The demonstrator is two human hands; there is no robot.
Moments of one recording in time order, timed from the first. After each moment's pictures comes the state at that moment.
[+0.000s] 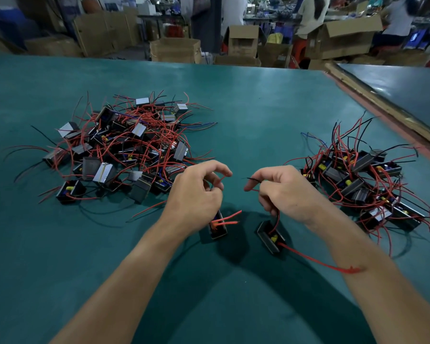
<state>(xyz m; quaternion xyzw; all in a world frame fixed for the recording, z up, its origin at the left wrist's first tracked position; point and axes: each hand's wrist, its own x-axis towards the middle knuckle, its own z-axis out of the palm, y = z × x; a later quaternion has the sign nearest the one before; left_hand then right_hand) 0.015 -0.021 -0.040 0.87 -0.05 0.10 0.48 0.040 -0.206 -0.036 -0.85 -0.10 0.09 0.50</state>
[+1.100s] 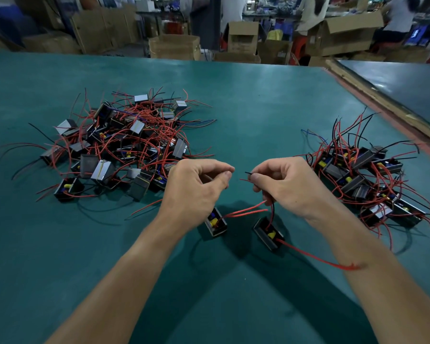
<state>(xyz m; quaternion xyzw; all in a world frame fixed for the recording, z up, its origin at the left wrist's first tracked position) 0.015 -0.023 -0.039 0.82 -0.08 0.15 0.54 0.037 -0.204 -0.032 -0.82 -0.09 0.02 0.57</state>
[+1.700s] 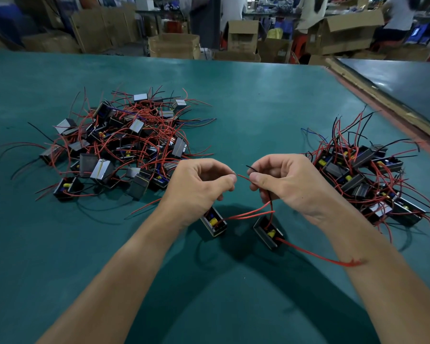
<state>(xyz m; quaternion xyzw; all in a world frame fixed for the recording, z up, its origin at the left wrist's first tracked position) 0.010 -0.026 -0.030 0.76 -0.06 0.05 0.64 0.035 -0.208 -0.027 -0.77 -0.12 0.06 0.62</state>
